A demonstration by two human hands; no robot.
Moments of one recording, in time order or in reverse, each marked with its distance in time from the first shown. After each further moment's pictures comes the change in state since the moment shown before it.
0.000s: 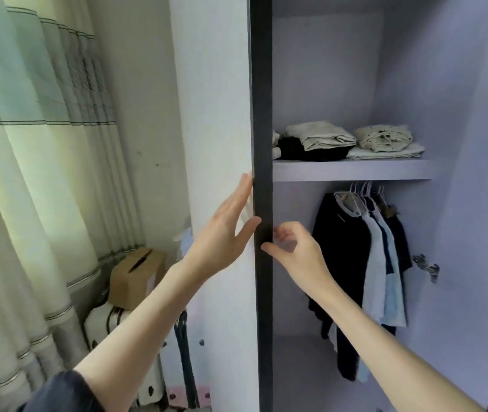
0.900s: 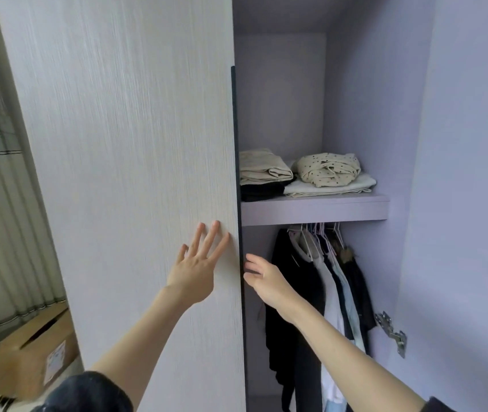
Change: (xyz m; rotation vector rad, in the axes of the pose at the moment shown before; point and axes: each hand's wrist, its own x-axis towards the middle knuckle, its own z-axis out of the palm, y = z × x) left_hand 0.179 -0.096 0.213 0.749 -0.348 -0.154; right_hand 0.185 0.168 -0.111 0.067 -0.249 0.284
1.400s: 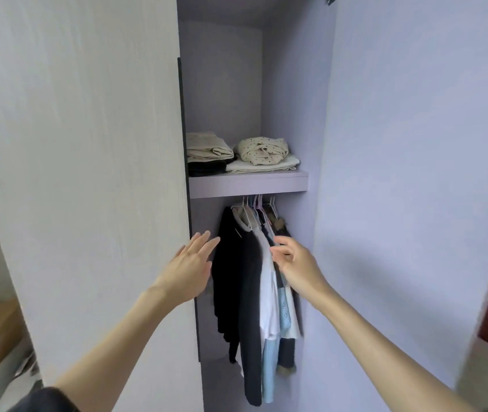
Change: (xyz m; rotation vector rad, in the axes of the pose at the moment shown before) left_hand -0.081 0.087 -0.031 -0.481 -0.029 0.196; right_hand -0.171 0.000 -0.076 -0.201 0.429 0.010
